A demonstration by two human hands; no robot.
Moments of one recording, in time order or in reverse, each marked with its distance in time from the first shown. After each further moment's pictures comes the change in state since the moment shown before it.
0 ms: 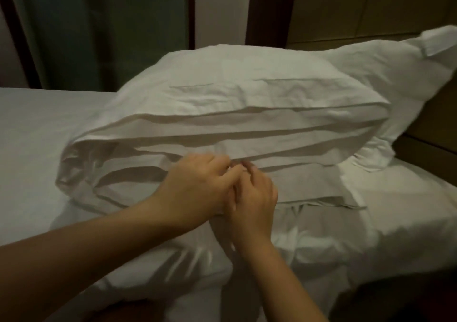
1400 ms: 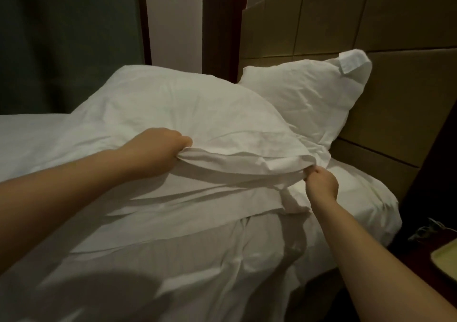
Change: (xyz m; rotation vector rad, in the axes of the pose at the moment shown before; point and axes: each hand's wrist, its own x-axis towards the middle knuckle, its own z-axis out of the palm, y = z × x) left_hand 0.104 -0.050 0.006 -0.075 -0.516 -0.143; right_hand 0.113 0.168 -0.137 -0.054 -0.022 0.869
